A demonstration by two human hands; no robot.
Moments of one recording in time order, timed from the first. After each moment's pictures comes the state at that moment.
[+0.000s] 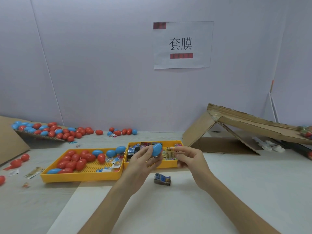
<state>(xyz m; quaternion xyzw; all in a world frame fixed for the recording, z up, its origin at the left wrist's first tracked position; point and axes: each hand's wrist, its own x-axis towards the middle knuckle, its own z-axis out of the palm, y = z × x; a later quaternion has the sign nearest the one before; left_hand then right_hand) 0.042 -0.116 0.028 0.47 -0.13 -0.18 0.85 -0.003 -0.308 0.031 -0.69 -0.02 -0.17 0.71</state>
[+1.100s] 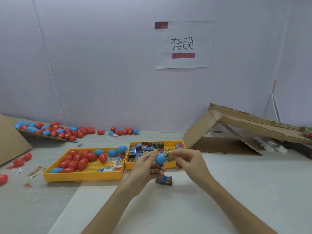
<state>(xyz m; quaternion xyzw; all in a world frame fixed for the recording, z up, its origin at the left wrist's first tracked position) 0.032 -0.121 0.030 0.62 -0.13 -0.19 0.75 -0.011 -0.300 0.032 -0.75 -0.09 -0.22 0.62</state>
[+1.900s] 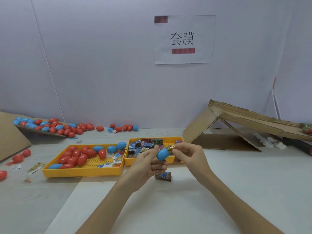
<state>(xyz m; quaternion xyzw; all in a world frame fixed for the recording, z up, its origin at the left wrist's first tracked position) 0.031 -0.121 0.031 0.60 -0.15 -0.22 0.76 -0.012 -0.301 0.032 -0.72 -0.10 -0.23 0.65</state>
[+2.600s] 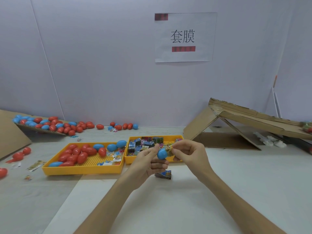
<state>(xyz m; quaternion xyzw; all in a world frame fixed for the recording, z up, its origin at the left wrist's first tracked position) 0.031 -0.121 0.031 0.61 -0.15 -0.22 0.75 -0.014 -0.301 0.033 -0.73 -0.12 -0.25 0.63</state>
